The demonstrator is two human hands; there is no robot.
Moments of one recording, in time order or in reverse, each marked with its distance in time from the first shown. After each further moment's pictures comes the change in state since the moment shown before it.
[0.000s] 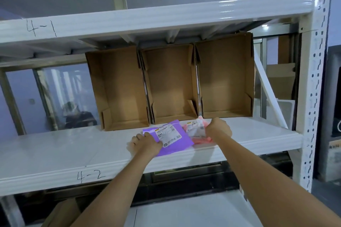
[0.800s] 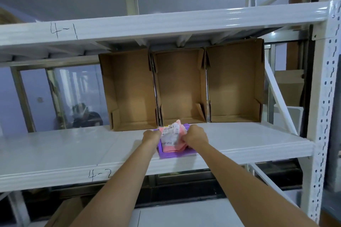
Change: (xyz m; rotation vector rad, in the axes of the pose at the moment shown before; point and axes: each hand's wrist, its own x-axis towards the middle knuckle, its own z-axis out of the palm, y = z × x) left_hand 0.107 -0.022 0.037 -1.112 -0.146 -0.233; right_hand -0.051 -0.064 0.044 0.033 -0.168 -0.251
